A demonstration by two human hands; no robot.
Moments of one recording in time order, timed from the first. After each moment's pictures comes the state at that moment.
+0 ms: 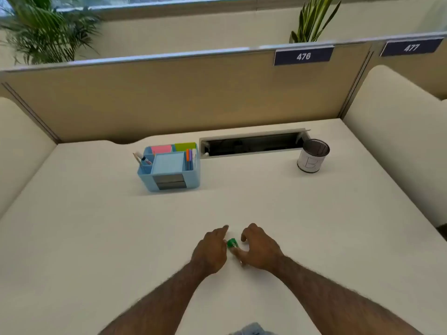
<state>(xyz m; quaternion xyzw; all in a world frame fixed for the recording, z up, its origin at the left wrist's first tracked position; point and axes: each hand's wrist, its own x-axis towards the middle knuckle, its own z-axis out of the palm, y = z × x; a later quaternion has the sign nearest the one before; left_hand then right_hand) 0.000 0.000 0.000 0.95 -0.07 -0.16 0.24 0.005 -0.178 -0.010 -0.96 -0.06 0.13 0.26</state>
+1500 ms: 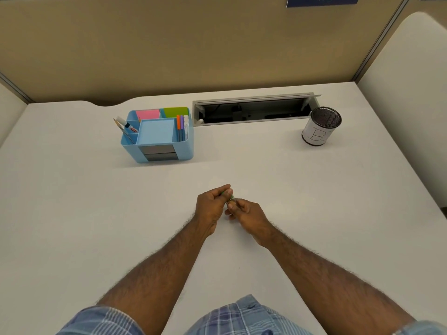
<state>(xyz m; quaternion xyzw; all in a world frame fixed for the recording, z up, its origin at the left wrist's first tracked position) 0.057 -0.031 0.001 0.62 0.21 -0.14 0.74 0.027 -0.161 -0.003 -0.74 0.10 0.20 0.64</state>
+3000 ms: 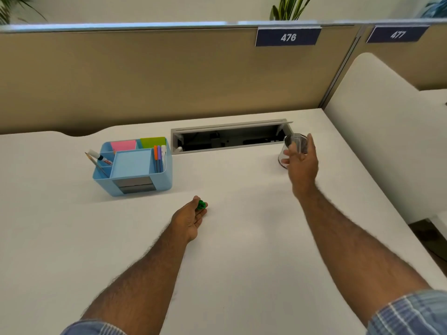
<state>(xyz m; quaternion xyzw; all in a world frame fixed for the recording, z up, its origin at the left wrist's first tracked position) 0.123 -0.031 0.016 0.50 0.37 -0.22 0.75 0.173 -0.308 0.079 -0.70 0.22 -0.24 0.64</state>
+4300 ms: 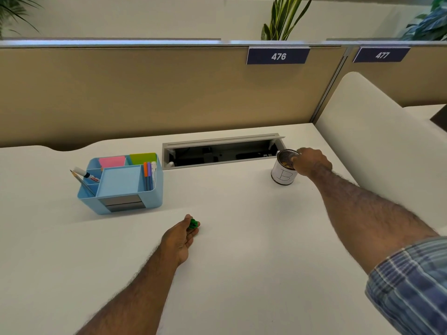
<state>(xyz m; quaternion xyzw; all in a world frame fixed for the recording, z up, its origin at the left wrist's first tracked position) 0.126 -0.034 0.010 0.53 0.37 -0.21 0.74 0.232 -0.377 0.122 -0.96 0.27 0.01 0.12</state>
